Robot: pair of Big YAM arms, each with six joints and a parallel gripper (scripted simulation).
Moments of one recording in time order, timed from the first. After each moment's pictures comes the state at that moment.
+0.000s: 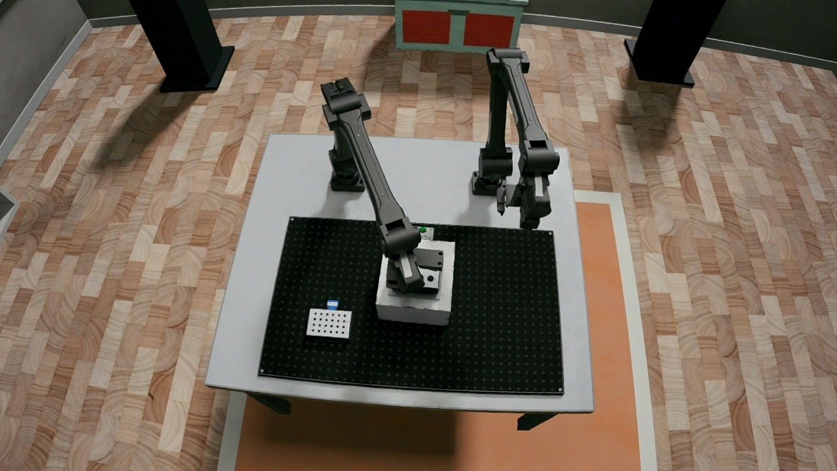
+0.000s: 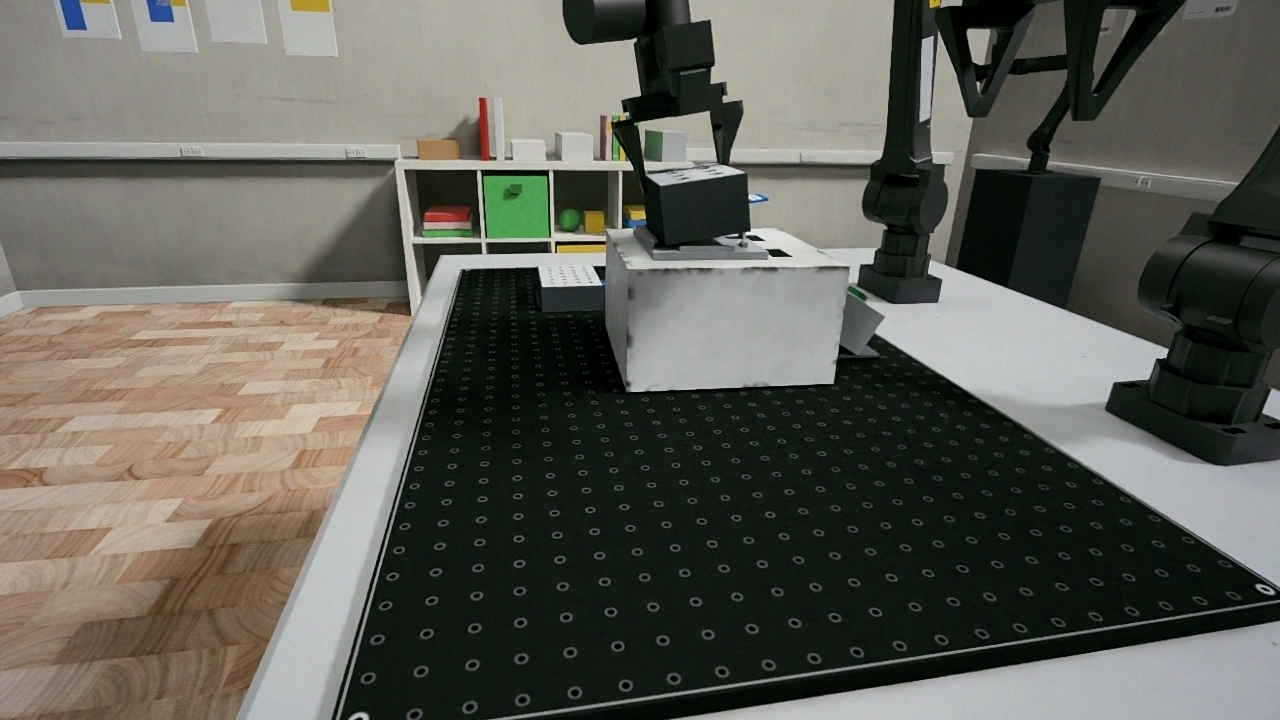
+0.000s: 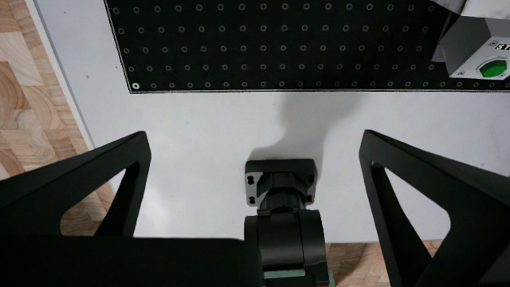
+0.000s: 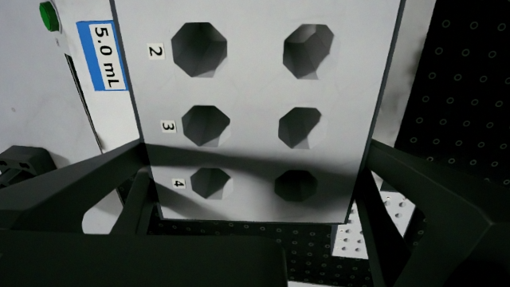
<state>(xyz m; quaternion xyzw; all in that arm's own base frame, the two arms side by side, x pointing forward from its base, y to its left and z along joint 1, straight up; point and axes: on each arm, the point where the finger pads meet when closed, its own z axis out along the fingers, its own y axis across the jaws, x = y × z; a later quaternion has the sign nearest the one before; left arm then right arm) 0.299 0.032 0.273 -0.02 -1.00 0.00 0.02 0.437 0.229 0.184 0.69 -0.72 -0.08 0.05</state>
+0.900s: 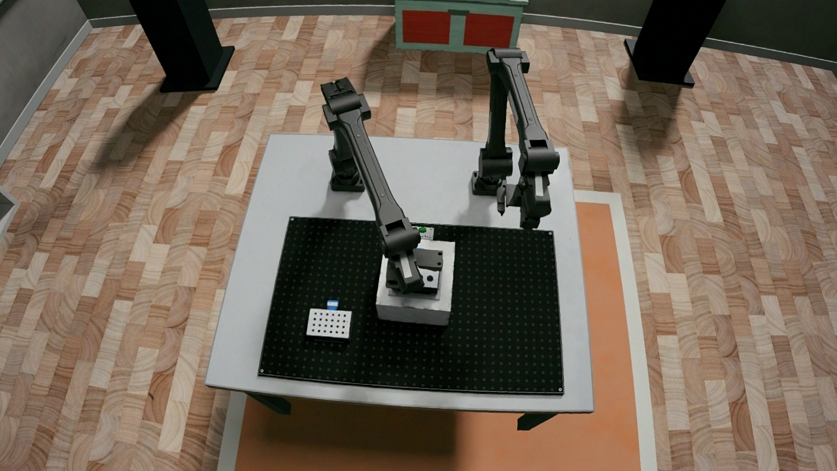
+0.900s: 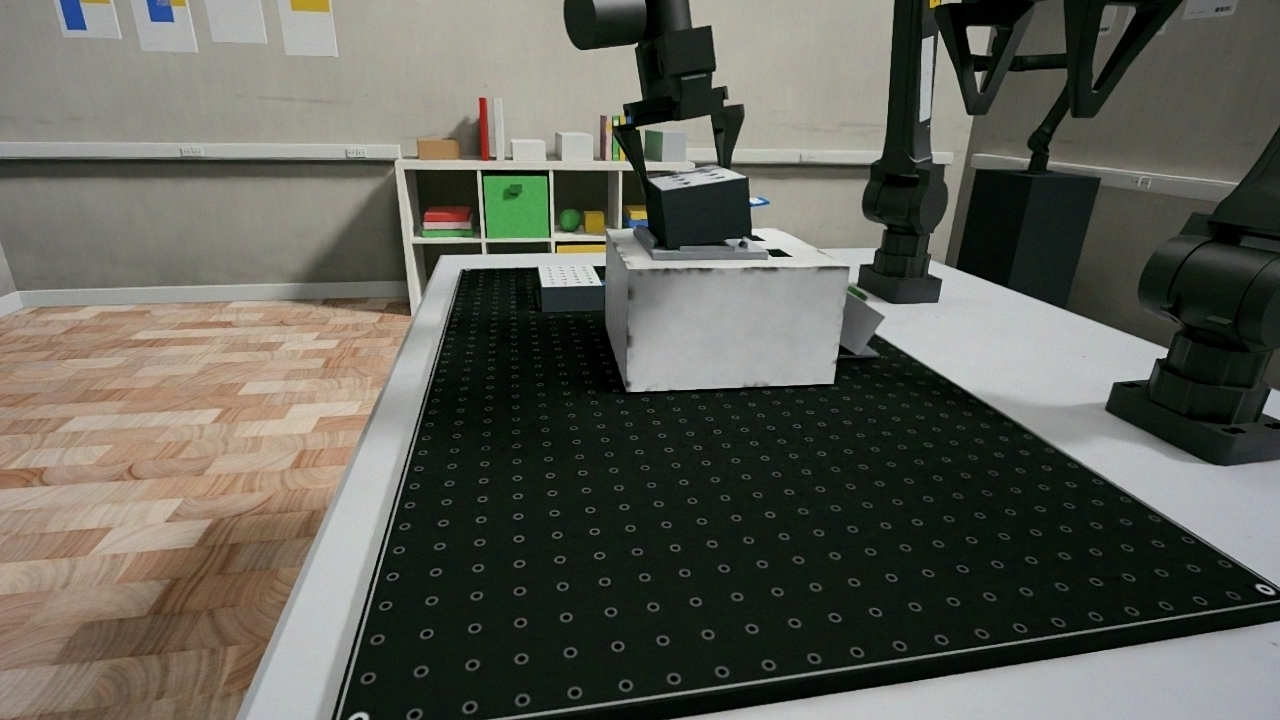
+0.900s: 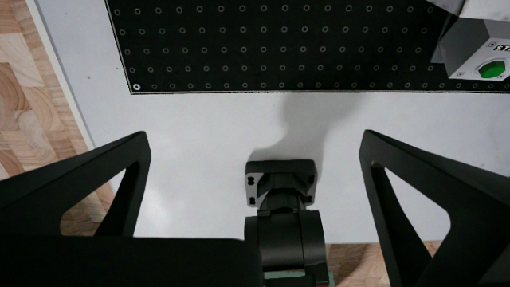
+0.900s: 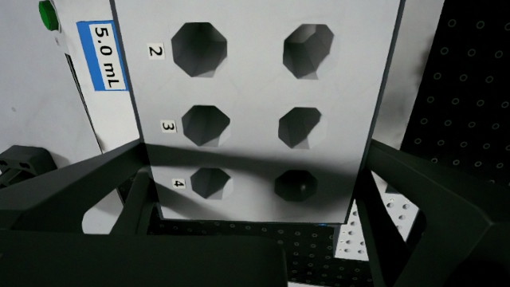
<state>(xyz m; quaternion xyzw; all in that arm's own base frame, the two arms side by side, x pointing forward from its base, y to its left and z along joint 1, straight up) 0.300 0.032 0.274 -0.02 -1.00 0.00 0.02 0.434 0.227 0.180 0.69 -0.72 -0.08 0.05</state>
